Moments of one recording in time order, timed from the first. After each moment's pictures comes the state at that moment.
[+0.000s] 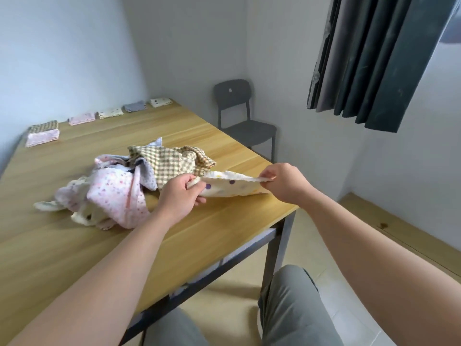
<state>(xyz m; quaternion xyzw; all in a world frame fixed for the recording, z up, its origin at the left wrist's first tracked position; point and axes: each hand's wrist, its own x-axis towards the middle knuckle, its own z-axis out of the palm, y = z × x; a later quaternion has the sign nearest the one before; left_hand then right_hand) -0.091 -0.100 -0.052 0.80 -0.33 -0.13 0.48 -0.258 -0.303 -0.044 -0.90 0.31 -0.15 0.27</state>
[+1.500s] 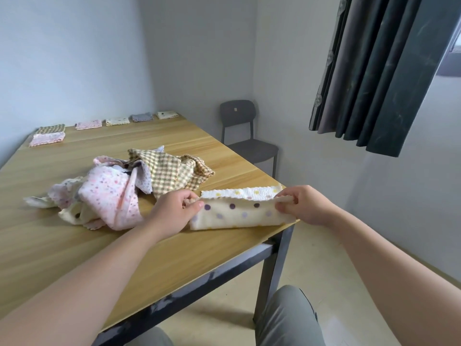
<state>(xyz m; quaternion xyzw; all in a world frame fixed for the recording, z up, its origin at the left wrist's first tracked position) -0.082 -0.091 -0.085 0.84 -0.41 -0.07 0.36 -0.303 -0.334 -0.069 -0.90 0.28 -0.14 0.31</state>
